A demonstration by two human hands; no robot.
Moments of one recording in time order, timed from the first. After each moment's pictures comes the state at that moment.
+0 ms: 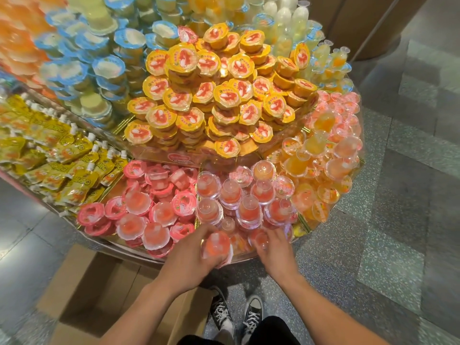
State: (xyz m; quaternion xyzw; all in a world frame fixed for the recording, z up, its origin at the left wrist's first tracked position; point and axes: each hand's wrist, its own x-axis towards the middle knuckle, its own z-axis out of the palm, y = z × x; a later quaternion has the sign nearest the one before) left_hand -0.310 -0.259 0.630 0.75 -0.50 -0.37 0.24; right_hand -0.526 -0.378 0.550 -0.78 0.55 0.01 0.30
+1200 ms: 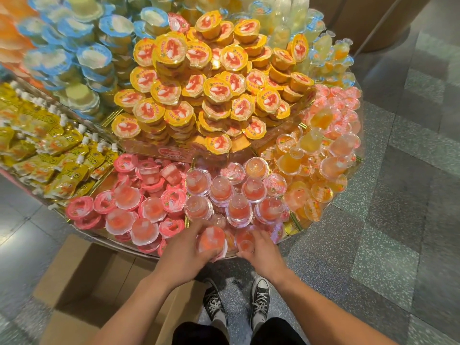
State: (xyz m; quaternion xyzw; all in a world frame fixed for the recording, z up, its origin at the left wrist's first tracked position) left_hand -0.327 -0.278 0.622 0.77 -0.47 -0.37 0.23; right_hand -0.529 -0.391 0.553 -0.77 0.50 0.11 0.37
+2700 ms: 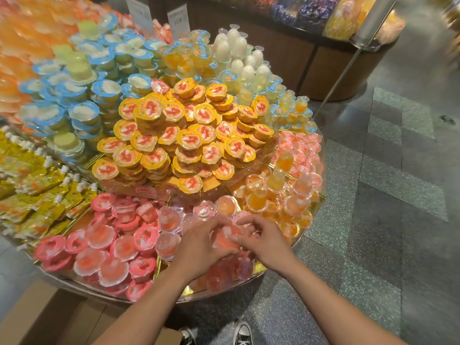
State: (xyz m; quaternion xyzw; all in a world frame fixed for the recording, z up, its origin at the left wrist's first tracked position) left_hand -0.385 -0.385 0.679 0.72 -0.54 -0.28 0.34; right_hand -0.554 -0.478 0.711 -0.66 0.45 -0.15 0.58
